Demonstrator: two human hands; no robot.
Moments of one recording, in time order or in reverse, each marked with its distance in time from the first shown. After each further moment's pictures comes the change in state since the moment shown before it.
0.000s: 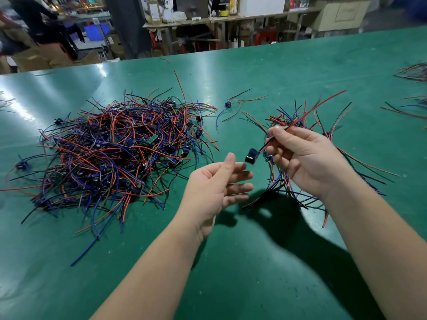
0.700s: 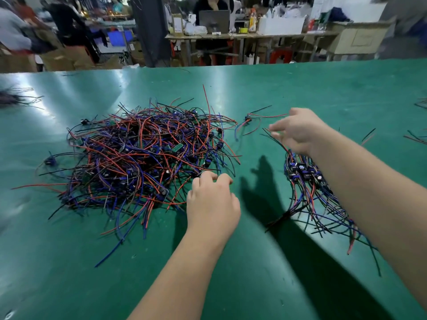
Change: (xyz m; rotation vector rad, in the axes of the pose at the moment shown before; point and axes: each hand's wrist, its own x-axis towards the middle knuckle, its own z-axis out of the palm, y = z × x) left_hand 0.009 -0.004 -0.038 1.441 0.407 0.309; right_hand 0.098 -0.023 0.055 -0.491 0.111 0.067
